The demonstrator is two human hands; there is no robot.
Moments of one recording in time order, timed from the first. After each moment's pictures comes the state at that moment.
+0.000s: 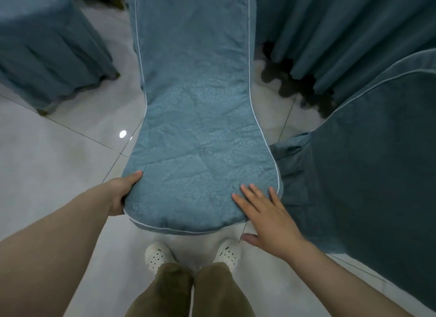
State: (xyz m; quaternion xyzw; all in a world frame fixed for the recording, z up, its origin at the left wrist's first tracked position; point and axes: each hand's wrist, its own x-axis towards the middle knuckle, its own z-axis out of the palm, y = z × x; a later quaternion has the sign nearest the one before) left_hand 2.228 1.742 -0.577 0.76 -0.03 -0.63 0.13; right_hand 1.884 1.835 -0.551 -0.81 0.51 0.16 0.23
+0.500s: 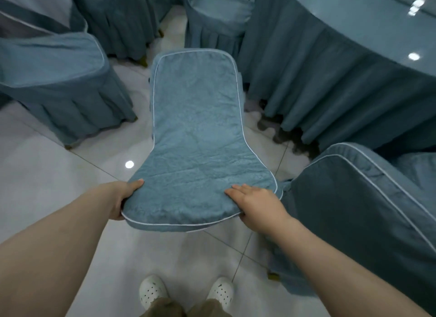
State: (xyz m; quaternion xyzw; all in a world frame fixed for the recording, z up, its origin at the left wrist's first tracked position) left_hand 2.220 1.693 -0.443 0.79 -0.06 -0.60 0.12; right_hand 1.895 1.727 -0.414 -0.86 0.48 0.09 0.16
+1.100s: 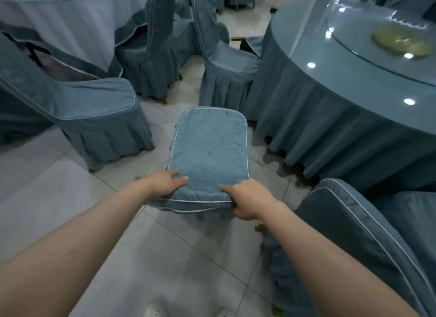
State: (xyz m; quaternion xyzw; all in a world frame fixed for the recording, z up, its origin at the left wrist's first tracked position) left_hand 2.196 1.673 -0.312 0.71 -0.60 -0.37 -0.05; right_hand 1.954 1.686 -0.311 -0.88 0.44 0.12 0.10
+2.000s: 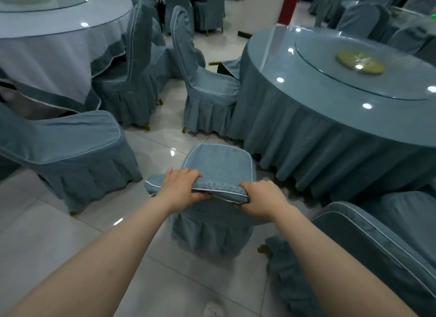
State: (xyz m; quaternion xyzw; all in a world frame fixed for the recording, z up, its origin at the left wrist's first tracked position) left_hand 2.218 1.584 -0.296 0.56 -0.81 -0.17 0.05; right_hand 1.981 1.618 -0.285 -0.79 0.60 0.04 0.08
